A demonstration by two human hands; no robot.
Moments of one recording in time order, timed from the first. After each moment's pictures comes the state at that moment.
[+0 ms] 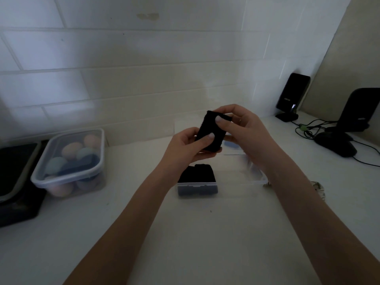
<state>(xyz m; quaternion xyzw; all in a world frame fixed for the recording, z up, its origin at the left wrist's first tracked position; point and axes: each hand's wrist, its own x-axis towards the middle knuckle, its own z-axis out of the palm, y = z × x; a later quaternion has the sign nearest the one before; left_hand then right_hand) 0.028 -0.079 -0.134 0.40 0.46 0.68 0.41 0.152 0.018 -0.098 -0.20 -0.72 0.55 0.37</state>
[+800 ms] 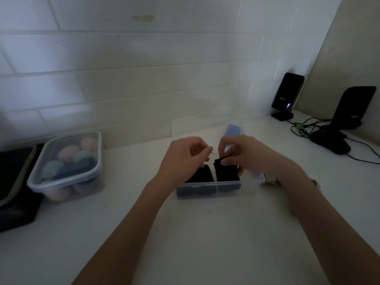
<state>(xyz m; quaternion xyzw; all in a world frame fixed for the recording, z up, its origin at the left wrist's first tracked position) 0.029 -0.078 -0.147 0.52 0.67 0.50 0.14 0.177 0.037 -0.120 -0.27 -0.88 0.39 0.09</state>
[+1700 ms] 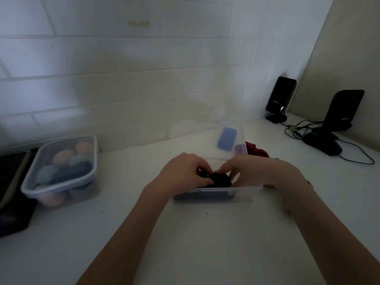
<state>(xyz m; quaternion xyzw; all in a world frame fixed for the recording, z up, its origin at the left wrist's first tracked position) 0.028 -0.077 -0.152 0.65 0.71 0.24 0.11 0.185 0.028 -0.123 -0.27 -0.93 0.19 -0.14</state>
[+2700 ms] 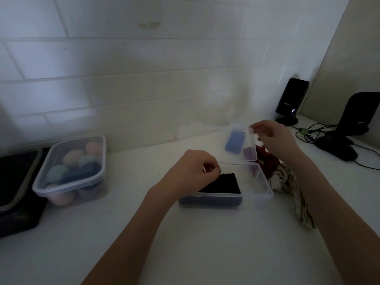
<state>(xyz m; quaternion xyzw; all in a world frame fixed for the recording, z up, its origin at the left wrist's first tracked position) 0.031 -0.081 -0.144 0.66 0.66 0.36 0.10 0.192 0.112 -0.134 -0.40 -0.81 0.26 0.34</state>
